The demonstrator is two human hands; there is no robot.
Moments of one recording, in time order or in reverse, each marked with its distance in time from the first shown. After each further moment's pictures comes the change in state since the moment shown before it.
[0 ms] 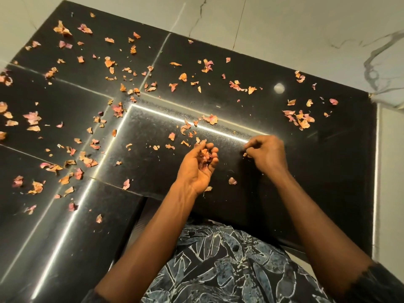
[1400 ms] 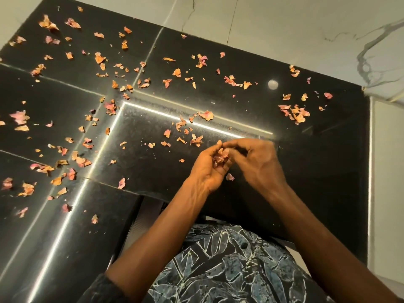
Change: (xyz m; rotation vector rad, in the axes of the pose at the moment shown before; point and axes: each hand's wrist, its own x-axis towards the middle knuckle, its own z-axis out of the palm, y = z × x) left_hand 0.013 -0.028 0.020 -0.028 -0.044 -0.133; right_hand -0.069 -0.043 -0.014 0.099 -0.094 -0.390
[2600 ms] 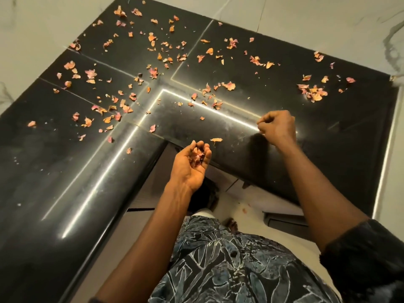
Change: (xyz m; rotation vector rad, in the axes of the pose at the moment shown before) left_hand -0.138 -0.065 -0.087 -0.219 0.143 0.349; right_hand -0.023 0.060 -0.005 -0.088 0.083 0.304
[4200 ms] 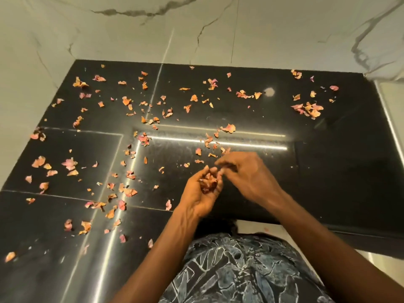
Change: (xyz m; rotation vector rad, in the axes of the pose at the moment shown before) left_hand 0.119 0.108 0.043 0.308 -0.127 -0.386; right_hand -0.035 -0.134 0.073 0.042 -0.136 -0.332
